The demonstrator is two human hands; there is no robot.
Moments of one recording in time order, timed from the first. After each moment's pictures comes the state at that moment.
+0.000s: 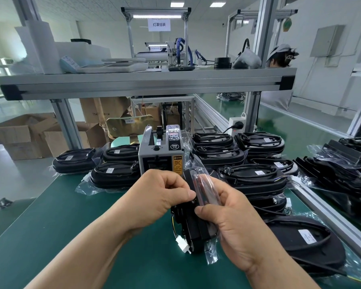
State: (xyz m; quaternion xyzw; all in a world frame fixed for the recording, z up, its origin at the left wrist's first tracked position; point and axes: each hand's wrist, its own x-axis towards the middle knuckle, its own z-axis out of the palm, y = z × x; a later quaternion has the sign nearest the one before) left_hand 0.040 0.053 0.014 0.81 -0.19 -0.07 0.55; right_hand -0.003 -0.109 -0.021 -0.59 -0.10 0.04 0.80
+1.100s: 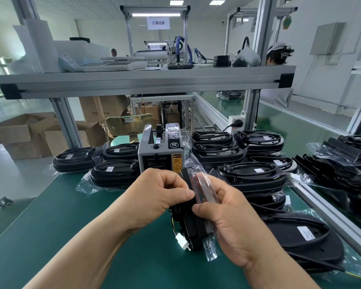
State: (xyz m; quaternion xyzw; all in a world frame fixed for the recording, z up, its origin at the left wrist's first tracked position) left_hand 0.040 0.056 0.011 0.81 -0.20 -0.07 0.54; right_hand -0.004 -0.108 -0.022 -0.58 -0.10 0.05 0.80
